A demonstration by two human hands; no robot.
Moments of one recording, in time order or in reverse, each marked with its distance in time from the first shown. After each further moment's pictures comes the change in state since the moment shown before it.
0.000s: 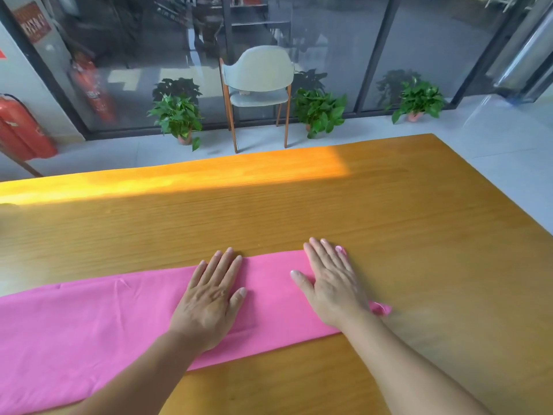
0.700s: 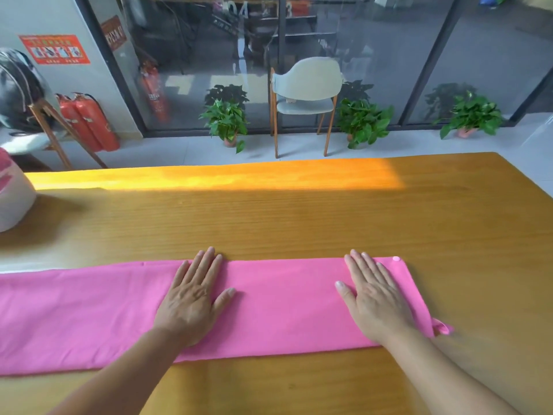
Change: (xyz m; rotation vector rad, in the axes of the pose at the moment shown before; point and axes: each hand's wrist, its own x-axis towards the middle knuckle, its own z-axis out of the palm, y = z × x) left_hand -0.061 -0.100 -0.021 0.067 0.061 -0.208; right_hand -0.009 -0.030 -0.005 -0.076 -0.044 0.005
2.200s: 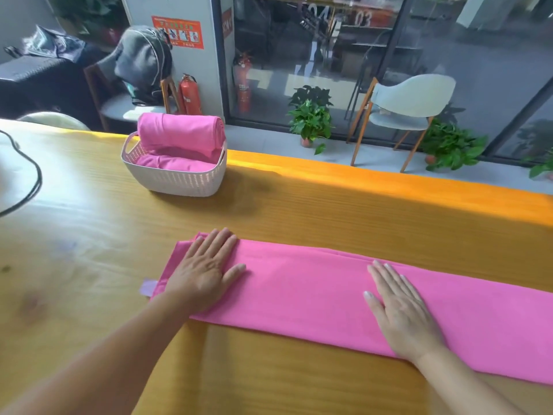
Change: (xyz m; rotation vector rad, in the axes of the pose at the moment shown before) left_hand -0.105 -0.347 -0.038 -0.036 -0.016 -0.157; right_hand 0.014 -0.320 0.039 0.025 0.033 -0.200
